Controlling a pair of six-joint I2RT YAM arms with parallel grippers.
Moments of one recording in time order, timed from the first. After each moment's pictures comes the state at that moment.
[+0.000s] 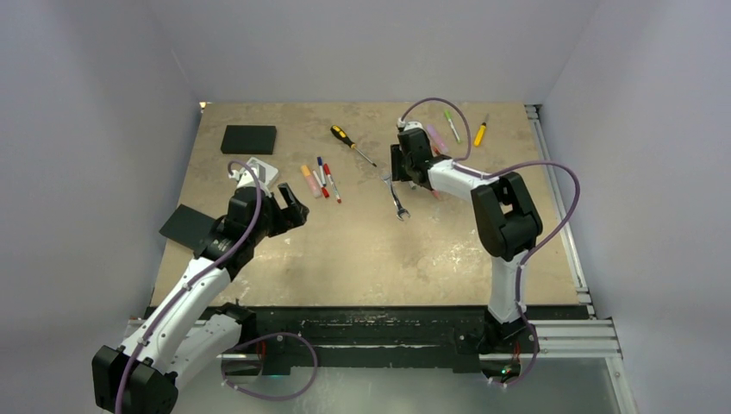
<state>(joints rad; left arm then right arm) -0.36 0.86 0.66 -0.38 -0.10 -0.65 0.46 2.01 1.37 -0.11 0.20 0.27</state>
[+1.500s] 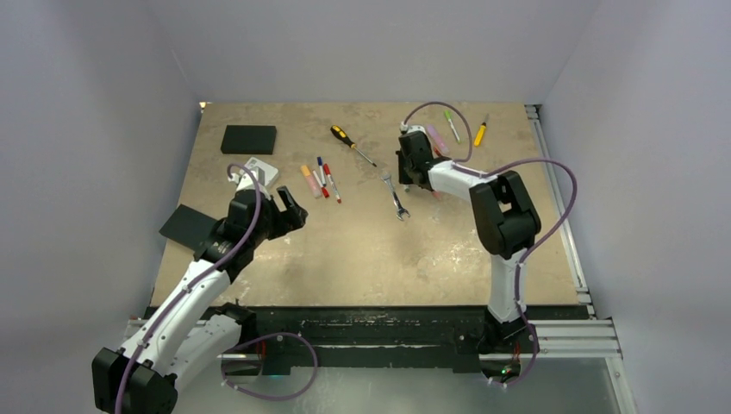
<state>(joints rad) -0.36 0.84 0.63 -0.39 -0.09 -0.65 0.45 2.06 1.38 -0.13 0.22 0.29</state>
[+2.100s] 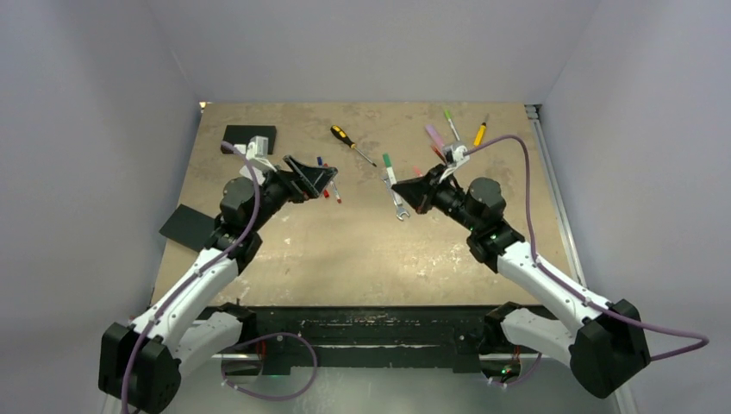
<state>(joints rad) -0.36 0.91 0.62 0.26 0.19 -0.81 0.50 1.06 0.68 0.38 -0.29 0.42</state>
